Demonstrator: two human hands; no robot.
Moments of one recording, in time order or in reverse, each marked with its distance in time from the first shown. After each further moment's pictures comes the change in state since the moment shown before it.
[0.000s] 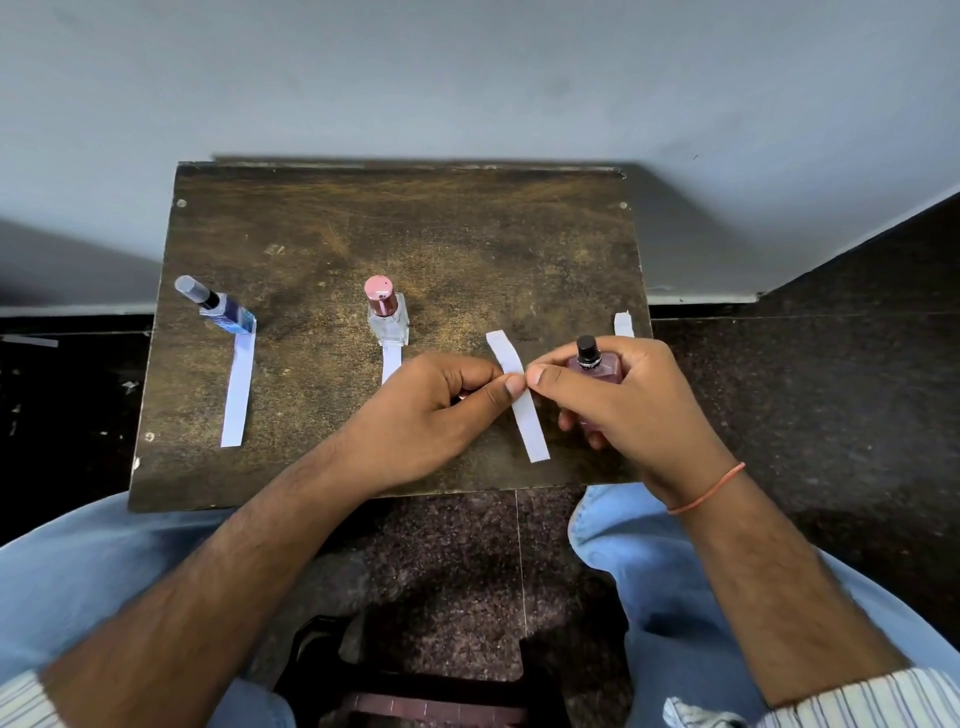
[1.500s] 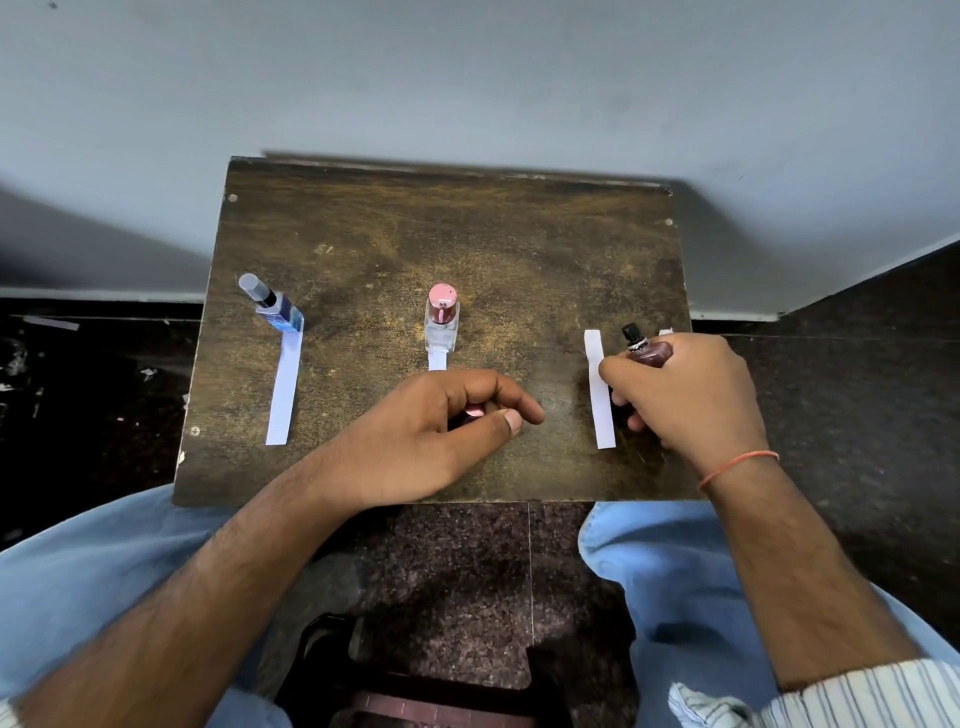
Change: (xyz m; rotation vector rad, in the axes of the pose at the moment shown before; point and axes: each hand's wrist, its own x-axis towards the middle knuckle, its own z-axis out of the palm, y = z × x) left_hand -0.032 -0.015 -0.036 -0.121 -0.086 -0.078; right_hand 0.026 -0.014 0.005 -0.592 0.328 0.229
